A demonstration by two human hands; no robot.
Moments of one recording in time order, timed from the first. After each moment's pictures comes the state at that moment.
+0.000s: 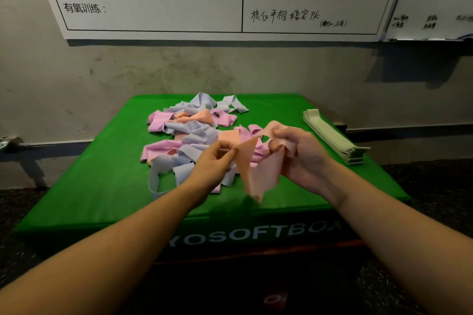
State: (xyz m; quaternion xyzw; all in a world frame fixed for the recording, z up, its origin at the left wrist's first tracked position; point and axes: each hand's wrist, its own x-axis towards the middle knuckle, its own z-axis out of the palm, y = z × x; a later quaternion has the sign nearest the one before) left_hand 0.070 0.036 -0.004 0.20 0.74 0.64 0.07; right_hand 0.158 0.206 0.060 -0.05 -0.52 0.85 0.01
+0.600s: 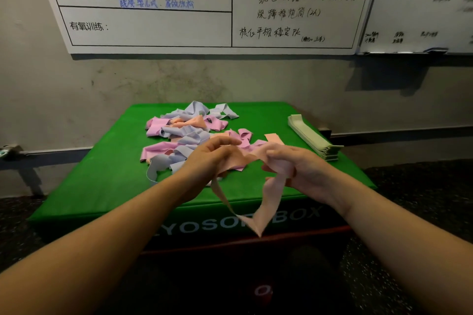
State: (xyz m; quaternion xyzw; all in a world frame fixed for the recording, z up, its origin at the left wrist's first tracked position) left_hand 0.155 0.017 0.057 0.23 0.71 0.65 0.14; right_hand 0.242 0.216 0.066 -0.06 -0.66 0.75 -0.02
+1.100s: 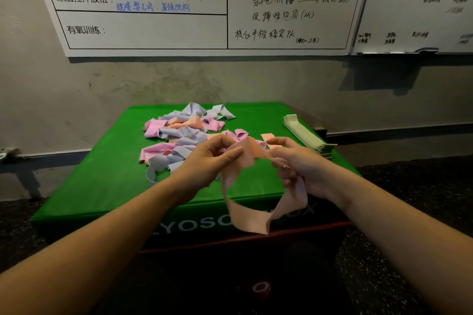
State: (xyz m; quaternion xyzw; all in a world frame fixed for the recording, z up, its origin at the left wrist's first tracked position) left_hand 0.181 0.012 0.070 0.32 0.70 0.63 0.12; right_hand 0.253 0.213 0.078 -0.11 -0.70 0.70 0.00
